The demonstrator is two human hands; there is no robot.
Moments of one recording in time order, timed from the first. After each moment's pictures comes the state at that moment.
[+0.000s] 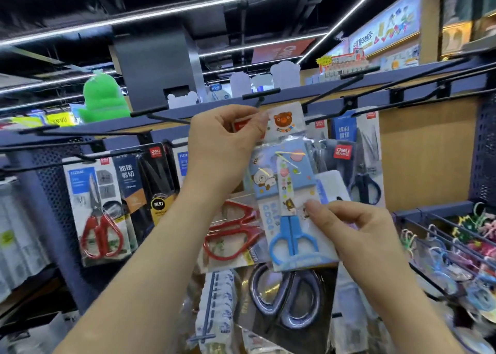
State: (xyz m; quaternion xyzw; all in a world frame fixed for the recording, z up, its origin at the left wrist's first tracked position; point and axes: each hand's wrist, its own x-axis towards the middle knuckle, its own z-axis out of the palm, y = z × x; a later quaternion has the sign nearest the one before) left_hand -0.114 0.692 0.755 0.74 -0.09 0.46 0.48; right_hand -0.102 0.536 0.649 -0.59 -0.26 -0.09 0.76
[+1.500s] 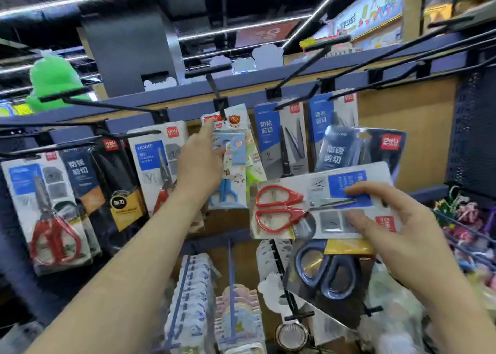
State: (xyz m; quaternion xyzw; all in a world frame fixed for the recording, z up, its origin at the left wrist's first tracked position) left_hand -0.009 0.735 0.705 0.89 0.08 0.41 0.16; right_hand -0.047 0.463 0.611 -0.69 -0.23 -0.19 0.66
